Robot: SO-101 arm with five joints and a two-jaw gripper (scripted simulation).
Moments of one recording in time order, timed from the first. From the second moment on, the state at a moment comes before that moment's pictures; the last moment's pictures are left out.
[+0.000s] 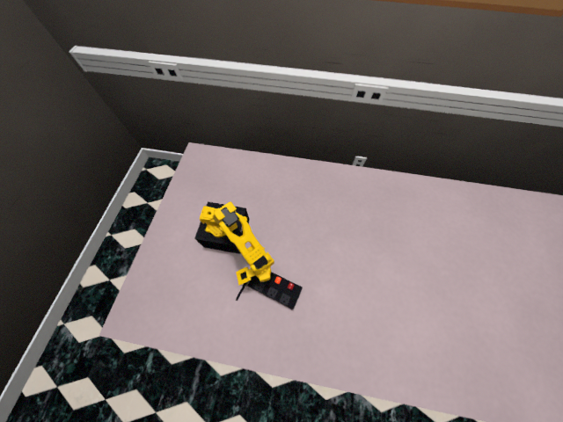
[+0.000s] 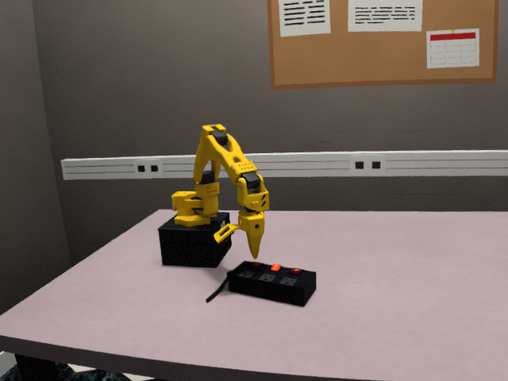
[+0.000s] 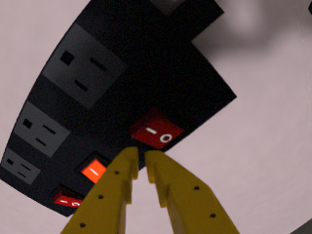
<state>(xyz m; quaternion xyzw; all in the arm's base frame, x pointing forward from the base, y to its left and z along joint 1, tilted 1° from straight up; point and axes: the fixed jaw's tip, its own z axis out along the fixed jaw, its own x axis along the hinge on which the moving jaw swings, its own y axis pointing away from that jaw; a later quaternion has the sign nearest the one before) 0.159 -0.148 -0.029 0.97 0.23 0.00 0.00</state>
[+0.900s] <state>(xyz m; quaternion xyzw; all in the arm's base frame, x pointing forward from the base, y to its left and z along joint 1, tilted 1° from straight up) 0.163 -0.152 -0.029 0.97 0.23 0.01 0.01</state>
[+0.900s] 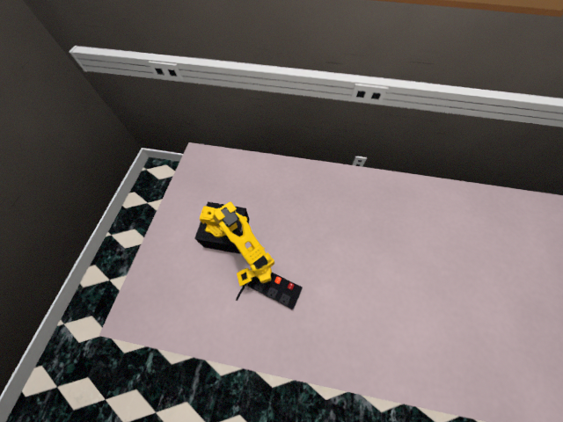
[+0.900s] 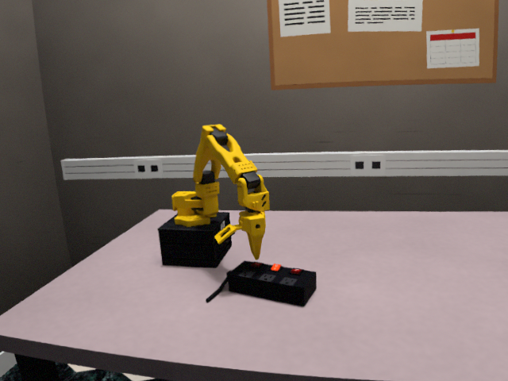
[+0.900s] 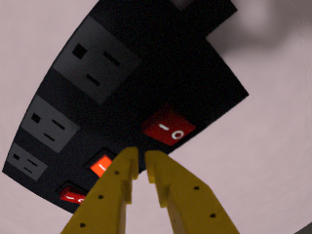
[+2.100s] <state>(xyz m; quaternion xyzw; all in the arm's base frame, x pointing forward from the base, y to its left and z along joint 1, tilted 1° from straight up) 0.160 -0.149 -0.038 0.97 0.23 0.01 0.02</state>
